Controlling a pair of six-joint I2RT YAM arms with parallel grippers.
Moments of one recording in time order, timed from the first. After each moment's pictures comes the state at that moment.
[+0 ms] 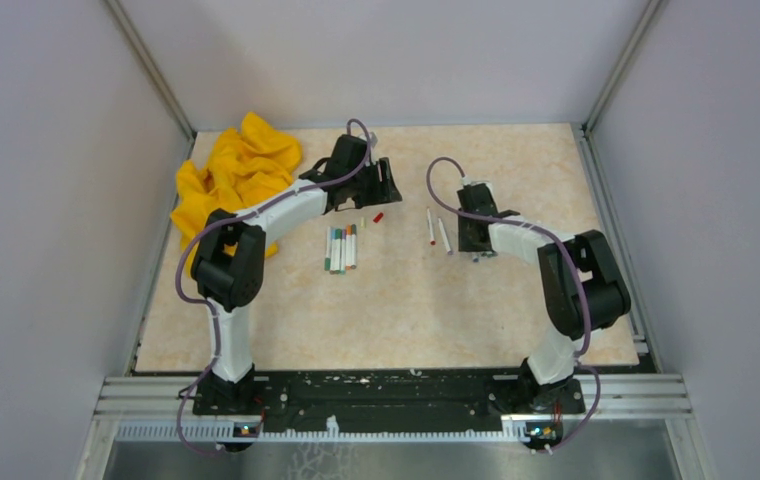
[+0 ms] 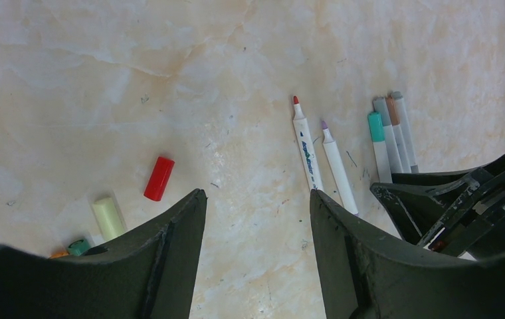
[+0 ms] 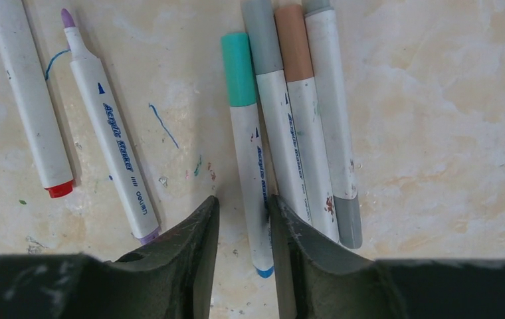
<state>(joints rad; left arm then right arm) -0.55 2.01 1.54 -0.22 0.15 -0.55 0.34 1.69 0.94 -0.26 0.23 0.27</state>
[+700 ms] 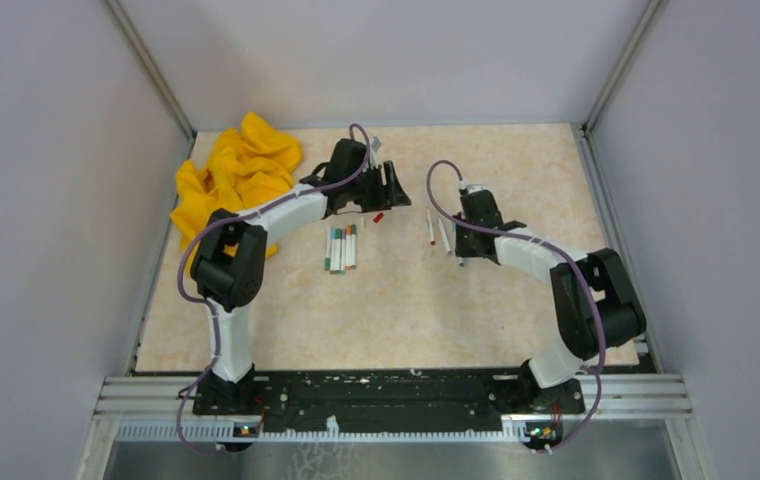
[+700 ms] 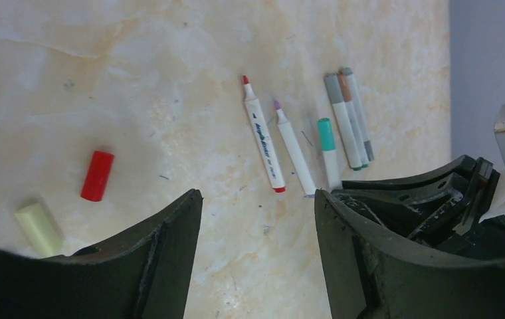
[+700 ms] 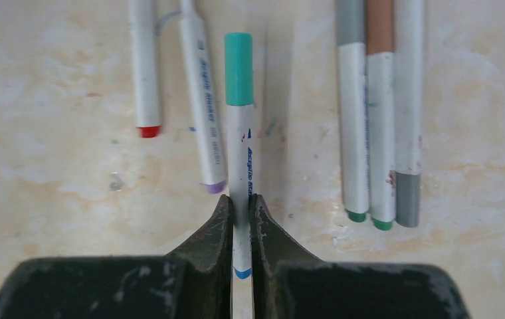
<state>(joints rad) -0.55 2.01 1.49 -0.14 0.27 -0.61 0.36 1.58 0.84 -0.20 0.11 0.28</state>
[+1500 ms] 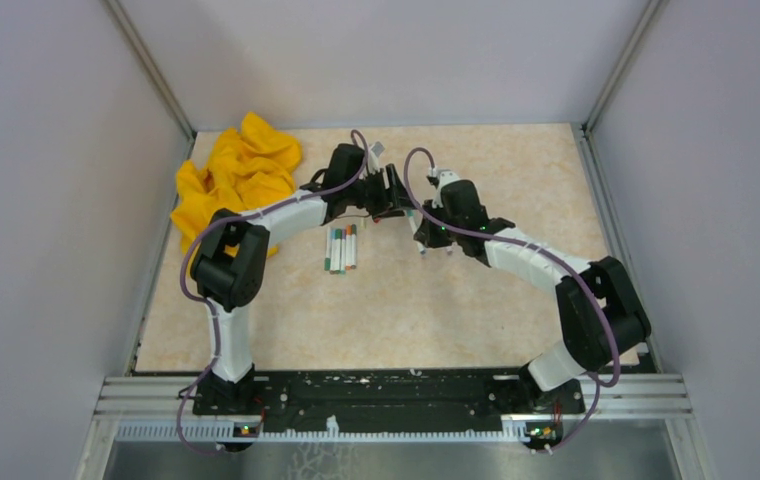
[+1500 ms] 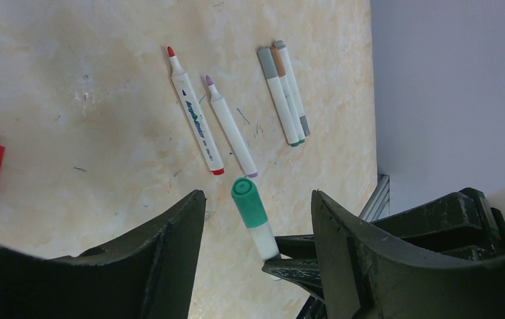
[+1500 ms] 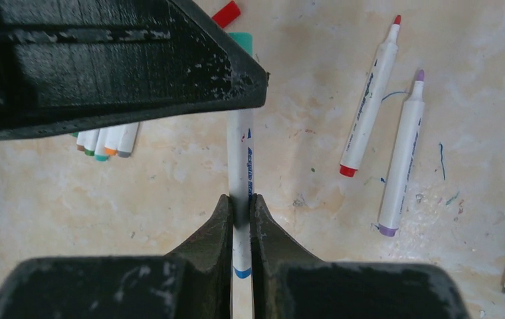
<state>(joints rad) -0.55 2.01 1.42 0.03 0.50 -0.76 0.51 1.51 0.91 -0.09 -0.13 0.33</state>
